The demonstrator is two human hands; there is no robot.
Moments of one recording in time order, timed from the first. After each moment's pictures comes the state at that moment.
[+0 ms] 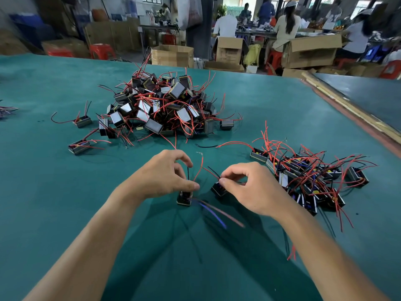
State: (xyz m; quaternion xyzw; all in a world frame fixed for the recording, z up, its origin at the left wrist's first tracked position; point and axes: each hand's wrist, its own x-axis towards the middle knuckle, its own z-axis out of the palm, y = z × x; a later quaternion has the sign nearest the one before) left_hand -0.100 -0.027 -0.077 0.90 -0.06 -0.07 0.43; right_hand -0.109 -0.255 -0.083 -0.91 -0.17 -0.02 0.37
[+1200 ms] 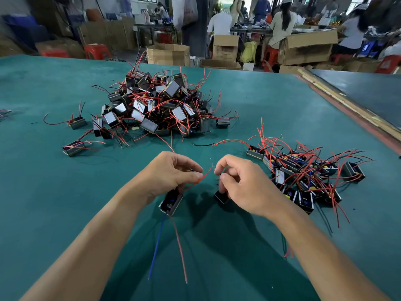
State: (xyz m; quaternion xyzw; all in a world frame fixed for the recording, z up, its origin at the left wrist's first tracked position) left_hand -0.101 -0.048 -0.081 0.79 -0.05 -0.10 0.60; right_hand -0.113 -0.250 -0.082 -0.90 -0.20 0.00 0.40
